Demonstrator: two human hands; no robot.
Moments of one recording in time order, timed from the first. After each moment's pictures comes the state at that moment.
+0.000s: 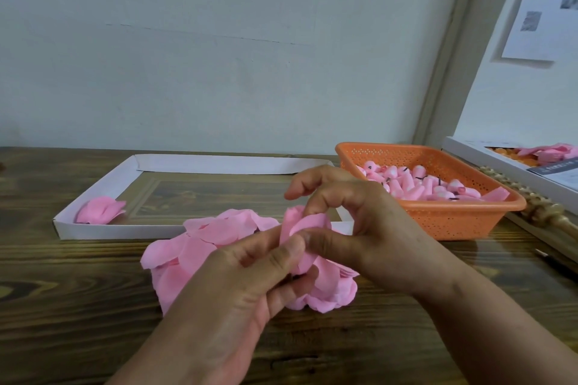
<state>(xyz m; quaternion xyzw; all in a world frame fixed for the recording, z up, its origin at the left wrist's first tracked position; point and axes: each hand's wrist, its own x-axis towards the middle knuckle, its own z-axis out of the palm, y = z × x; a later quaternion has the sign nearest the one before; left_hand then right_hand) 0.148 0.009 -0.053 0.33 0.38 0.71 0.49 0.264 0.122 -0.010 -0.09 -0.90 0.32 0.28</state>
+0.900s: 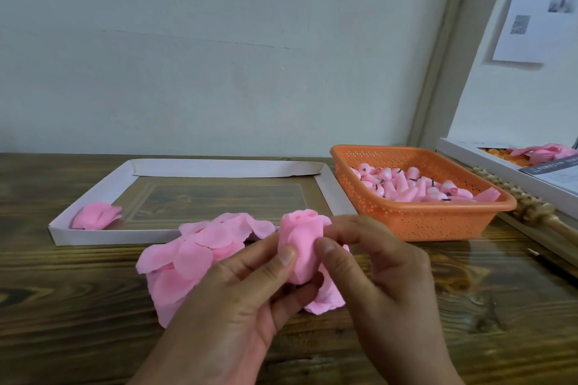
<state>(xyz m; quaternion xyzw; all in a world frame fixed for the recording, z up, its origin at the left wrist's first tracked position) 0.155 0.009 -0.059 0.34 0.31 0.72 0.52 0.273 0.082 -0.053 -0.18 -0.75 0.31 0.55</state>
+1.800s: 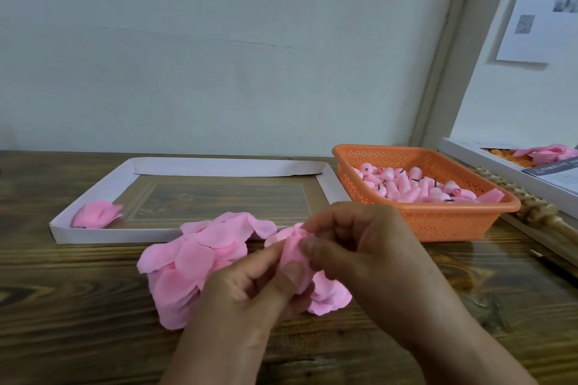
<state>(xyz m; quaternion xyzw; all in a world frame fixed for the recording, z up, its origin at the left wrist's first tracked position) 0.155 0.011 -0.079 0.40 0.45 0.70 0.38 0.274 0.086 -0.014 -0.23 -0.80 0.45 0.33</state>
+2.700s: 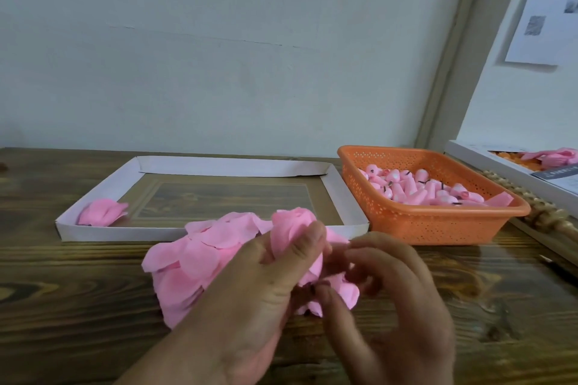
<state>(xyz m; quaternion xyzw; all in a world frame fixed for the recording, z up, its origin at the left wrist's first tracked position) 0.160 0.019 -0.046 0.40 0.39 0.66 0.50 0.275 0.077 -0.081 -0.17 -0.76 0.10 0.62</state>
